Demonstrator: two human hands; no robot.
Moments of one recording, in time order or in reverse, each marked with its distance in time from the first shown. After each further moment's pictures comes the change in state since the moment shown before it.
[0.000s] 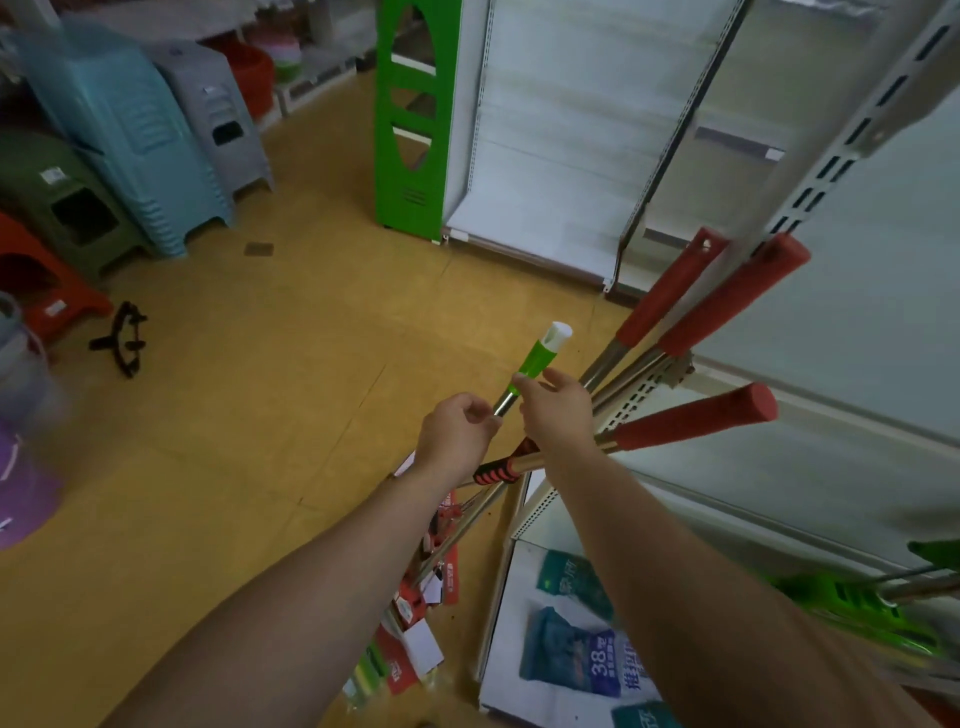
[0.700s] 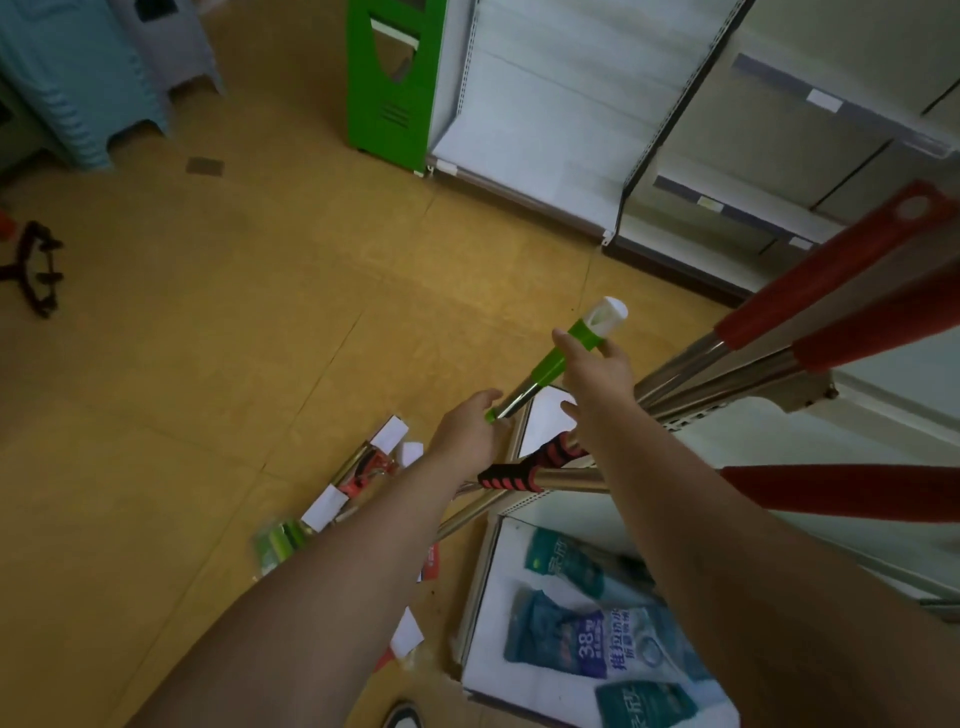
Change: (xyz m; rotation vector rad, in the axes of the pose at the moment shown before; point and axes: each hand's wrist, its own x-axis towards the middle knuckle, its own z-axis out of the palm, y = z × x) left_hand 0.120 -0.090 0.045 0.075 -0.292 -0.061; right_hand 0.119 0.024 0.044 0.097 0.133 0.193
